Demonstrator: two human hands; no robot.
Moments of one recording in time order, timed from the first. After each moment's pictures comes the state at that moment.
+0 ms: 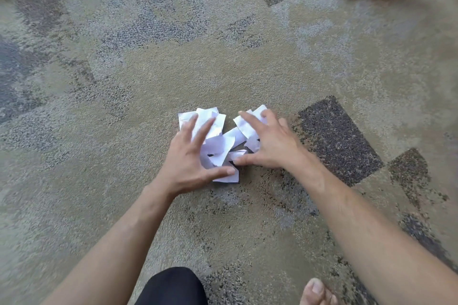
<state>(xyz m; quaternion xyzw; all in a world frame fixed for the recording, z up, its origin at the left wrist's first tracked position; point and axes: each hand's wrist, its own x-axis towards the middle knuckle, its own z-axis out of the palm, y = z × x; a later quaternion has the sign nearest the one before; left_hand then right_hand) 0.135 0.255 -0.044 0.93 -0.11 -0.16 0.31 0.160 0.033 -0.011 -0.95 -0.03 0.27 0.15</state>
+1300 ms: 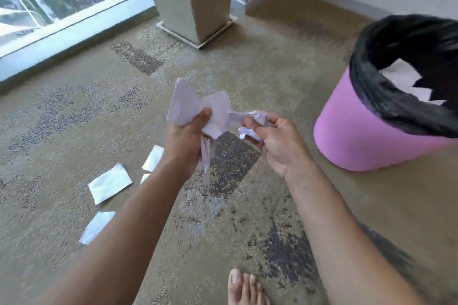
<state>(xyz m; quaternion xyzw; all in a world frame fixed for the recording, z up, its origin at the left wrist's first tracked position) 0.116 -0.017 0.109 0.63 0.07 -0.19 0.75 0.038 -0.157 0.114 -0.52 0.28 -0.09 0.80</state>
